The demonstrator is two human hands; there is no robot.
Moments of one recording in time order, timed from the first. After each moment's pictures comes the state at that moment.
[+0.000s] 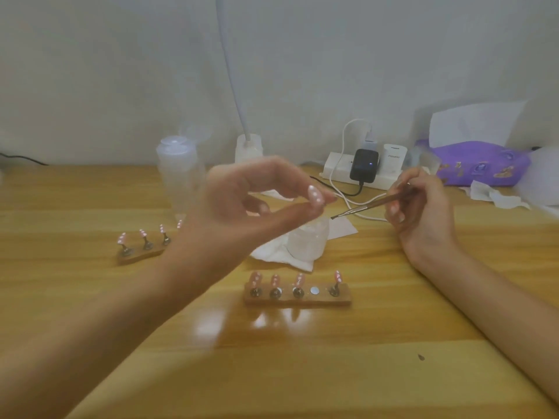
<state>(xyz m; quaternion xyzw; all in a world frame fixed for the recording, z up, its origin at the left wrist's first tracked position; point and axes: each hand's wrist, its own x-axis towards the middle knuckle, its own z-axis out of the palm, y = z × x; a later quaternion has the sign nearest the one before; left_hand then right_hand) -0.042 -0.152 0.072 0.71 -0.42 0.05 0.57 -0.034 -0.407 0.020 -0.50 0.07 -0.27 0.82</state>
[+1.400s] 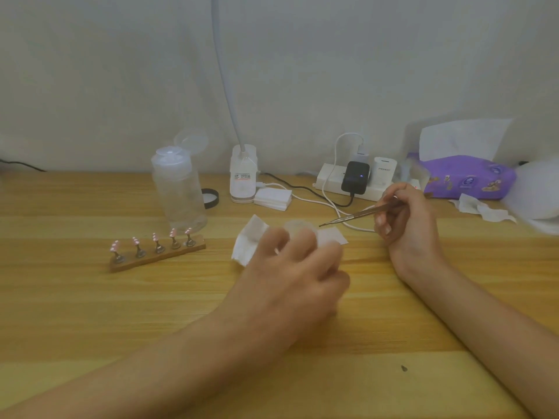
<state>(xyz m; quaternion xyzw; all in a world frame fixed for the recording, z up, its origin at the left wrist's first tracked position) -0.074 -0.188 0.032 0.80 -0.51 0.30 0.05 -0.034 -0.410 0.016 -0.52 0.07 -0.29 0.80</state>
